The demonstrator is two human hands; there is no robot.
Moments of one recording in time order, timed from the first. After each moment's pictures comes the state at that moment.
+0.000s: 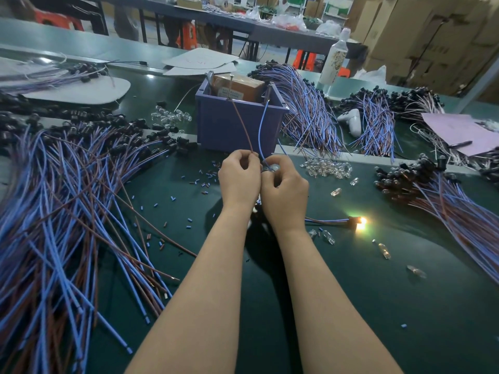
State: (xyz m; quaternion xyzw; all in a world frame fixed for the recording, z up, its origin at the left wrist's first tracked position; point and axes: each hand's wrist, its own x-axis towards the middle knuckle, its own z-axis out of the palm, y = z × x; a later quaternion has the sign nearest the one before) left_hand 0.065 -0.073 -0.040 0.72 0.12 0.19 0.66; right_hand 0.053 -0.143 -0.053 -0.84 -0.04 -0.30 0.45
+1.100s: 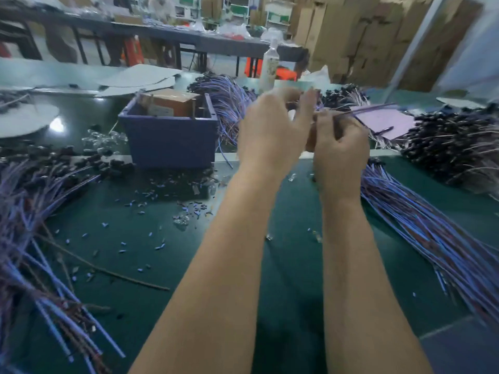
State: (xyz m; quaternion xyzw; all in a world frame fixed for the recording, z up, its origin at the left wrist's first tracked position) left_hand 0.037 -0.176 0.075 0.80 -0.17 0.25 0.52; right_hand 0.025 -0.266 0.052 -0.74 0.03 -0.44 0.50
